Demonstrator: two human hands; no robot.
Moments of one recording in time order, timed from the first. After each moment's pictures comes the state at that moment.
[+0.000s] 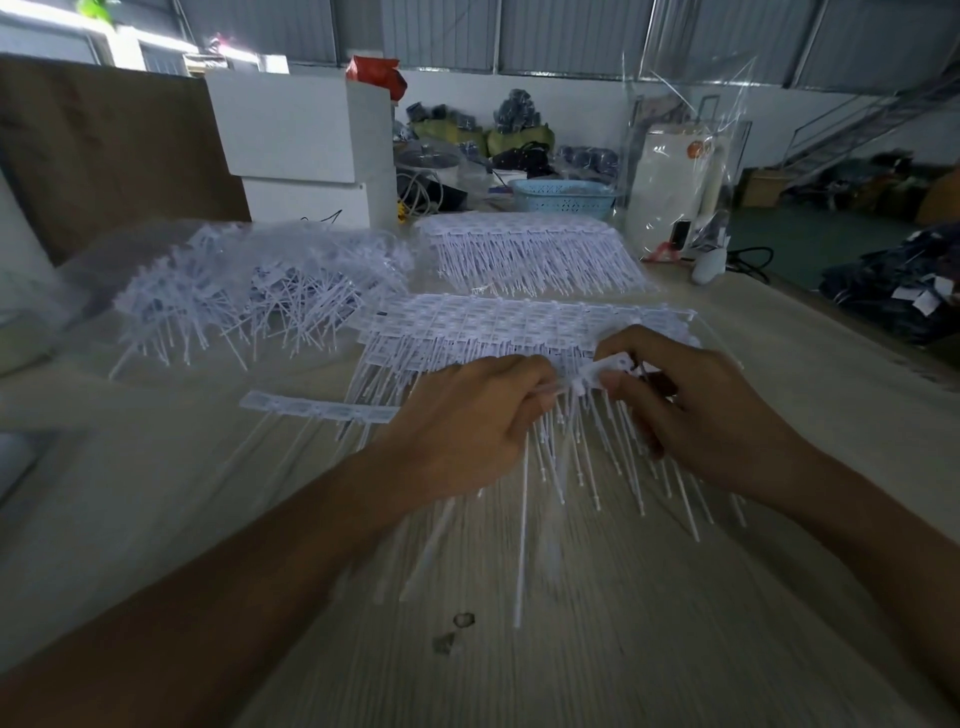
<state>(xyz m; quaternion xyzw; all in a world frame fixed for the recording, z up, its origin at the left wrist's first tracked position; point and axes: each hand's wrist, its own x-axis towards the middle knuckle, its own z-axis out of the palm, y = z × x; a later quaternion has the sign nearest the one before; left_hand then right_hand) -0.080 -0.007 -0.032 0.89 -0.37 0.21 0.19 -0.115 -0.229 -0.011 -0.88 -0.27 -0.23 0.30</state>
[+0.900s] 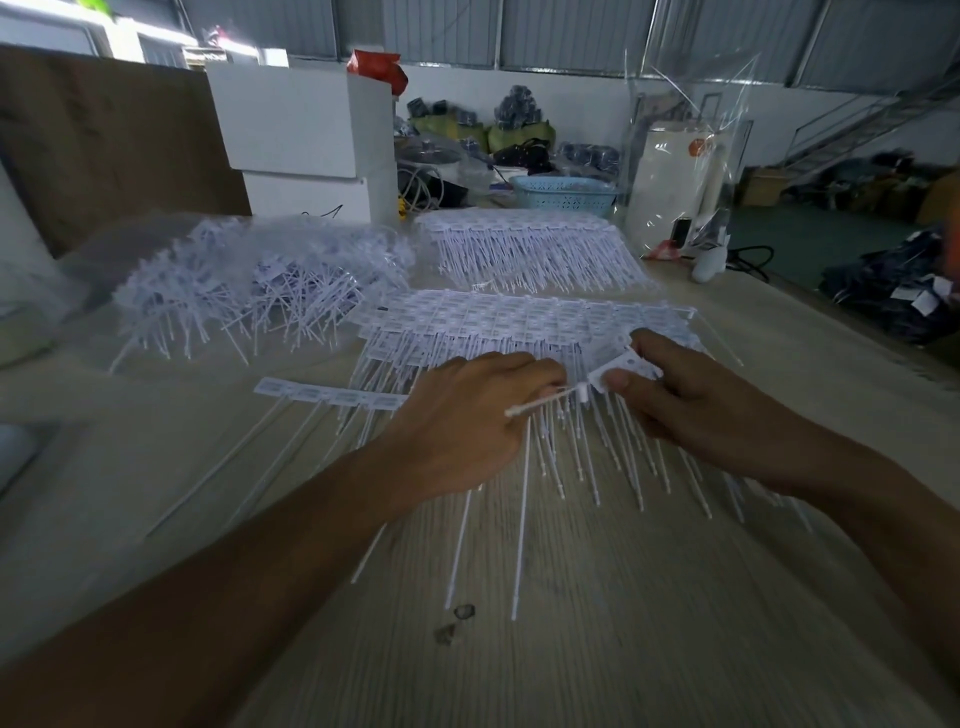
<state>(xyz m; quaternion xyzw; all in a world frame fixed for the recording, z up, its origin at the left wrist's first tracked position) -0.083 -0.007 -0.032 0.88 -0.38 0.21 0.19 -0.112 -0.242 -0.010 -0.90 -0.19 -0.05 0.39</state>
